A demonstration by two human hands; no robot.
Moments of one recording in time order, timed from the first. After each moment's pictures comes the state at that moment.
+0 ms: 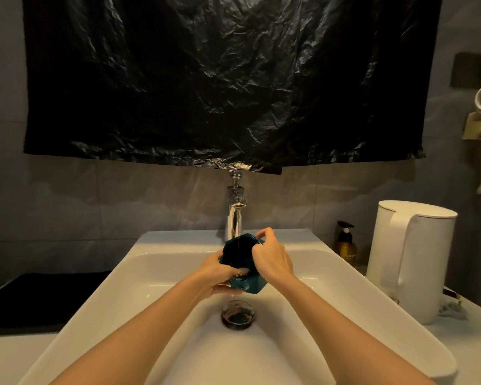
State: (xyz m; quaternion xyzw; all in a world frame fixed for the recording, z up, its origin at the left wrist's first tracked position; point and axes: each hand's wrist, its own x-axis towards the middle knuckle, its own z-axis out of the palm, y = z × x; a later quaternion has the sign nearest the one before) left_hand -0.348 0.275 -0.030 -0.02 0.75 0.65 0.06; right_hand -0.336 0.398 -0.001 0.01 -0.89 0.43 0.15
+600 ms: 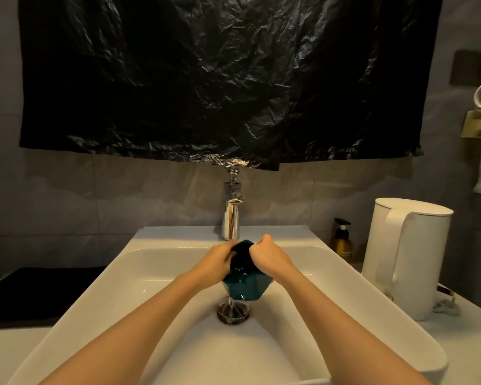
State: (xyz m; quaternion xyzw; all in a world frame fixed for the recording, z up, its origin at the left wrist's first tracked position) left_hand -0.357 0.271 -0.030 0.20 0.91 0.33 -0.14; right_hand -0.339 0.408 0.000 -0.02 -0.93 0.37 0.04
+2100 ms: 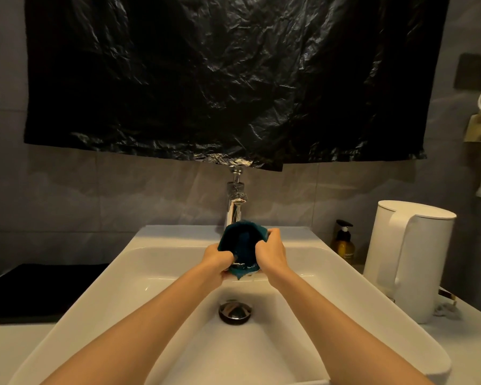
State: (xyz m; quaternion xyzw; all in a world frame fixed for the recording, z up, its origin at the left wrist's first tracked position) left_hand -0.353 0.292 -0.022 -0.09 0.68 0.72 -0.03; right_hand -0.357 0.396 -0.014 -0.04 -0.80 0.58 0.15
